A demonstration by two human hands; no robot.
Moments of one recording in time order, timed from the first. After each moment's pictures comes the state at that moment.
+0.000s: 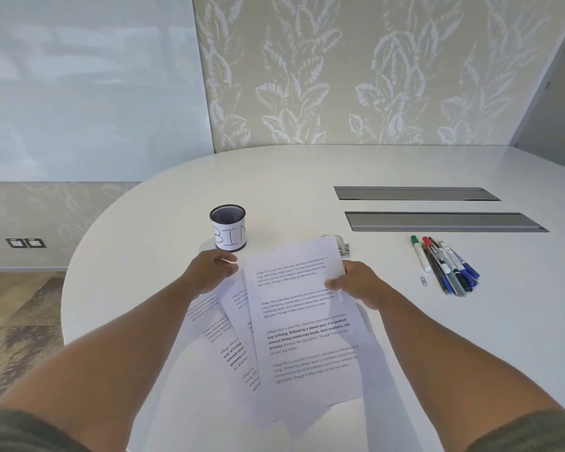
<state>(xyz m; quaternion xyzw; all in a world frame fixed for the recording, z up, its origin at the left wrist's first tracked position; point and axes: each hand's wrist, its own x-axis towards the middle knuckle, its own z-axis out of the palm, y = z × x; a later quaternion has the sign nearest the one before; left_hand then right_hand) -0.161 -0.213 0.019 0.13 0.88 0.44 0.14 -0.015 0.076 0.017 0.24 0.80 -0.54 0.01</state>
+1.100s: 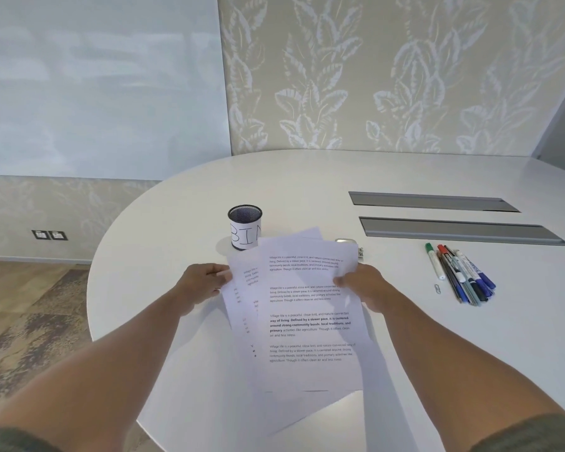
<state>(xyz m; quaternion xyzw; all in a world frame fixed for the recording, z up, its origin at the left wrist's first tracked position) -0.141 -0.262 0.006 0.04 0.80 0.57 0.18 -0.022 0.062 0.016 0.28 0.75 -0.60 -0.02</state>
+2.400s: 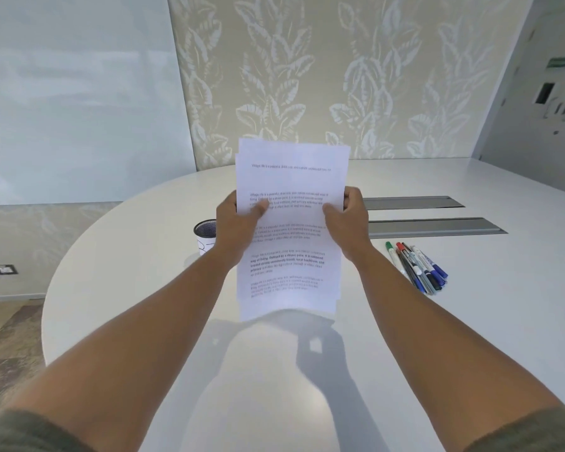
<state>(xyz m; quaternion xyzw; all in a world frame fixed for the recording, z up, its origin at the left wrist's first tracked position) -0.115 -0.117 0.121 0.20 0.64 0.74 0.00 -0.025 0.066 0.125 0.18 0.73 -0.54 -0.39</state>
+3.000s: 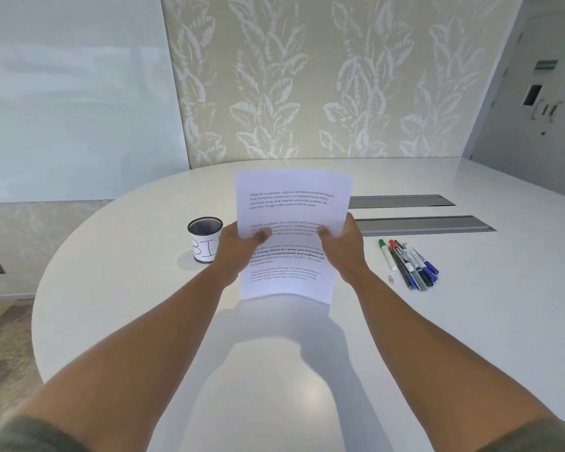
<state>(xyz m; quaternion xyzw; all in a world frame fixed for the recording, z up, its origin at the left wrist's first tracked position) -0.112 -0.120 0.075 0.21 0.66 0.71 0.10 -0.008 0.064 0.083 0.19 0.74 -0.54 -0.36</state>
